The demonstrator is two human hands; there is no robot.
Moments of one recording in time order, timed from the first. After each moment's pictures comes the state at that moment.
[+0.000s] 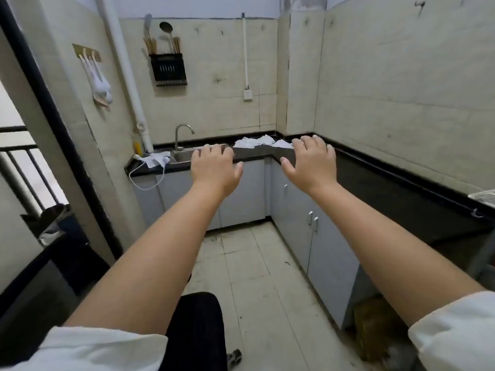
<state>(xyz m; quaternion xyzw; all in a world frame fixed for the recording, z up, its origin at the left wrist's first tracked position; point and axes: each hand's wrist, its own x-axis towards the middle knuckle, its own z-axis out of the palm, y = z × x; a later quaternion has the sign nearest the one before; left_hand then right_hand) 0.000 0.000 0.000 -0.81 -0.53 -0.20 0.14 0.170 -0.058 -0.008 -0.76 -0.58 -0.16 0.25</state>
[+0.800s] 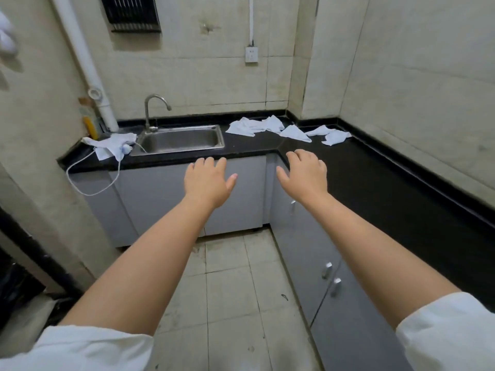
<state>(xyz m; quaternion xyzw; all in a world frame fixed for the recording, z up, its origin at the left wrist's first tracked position) 0.214 0.450 -0.096 -0.81 -0.57 -0.09 0.08 0.390 0.400 -0.093 -0.78 -0.60 -0.06 0.19</state>
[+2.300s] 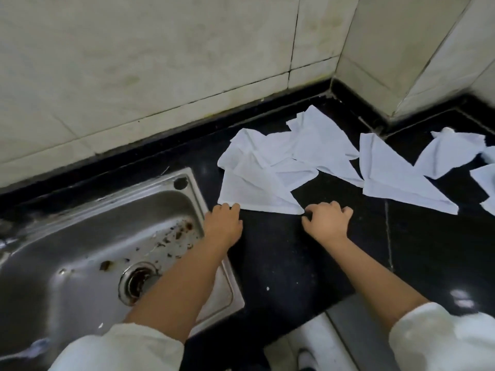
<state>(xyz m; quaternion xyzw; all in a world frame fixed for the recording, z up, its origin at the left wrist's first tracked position) 0.425 1.387 -0.308 -0.86 -0.47 0.15 -0.11 0.595 1.280 -0.304 -0.89 -0.43 0.14 -0.02</state>
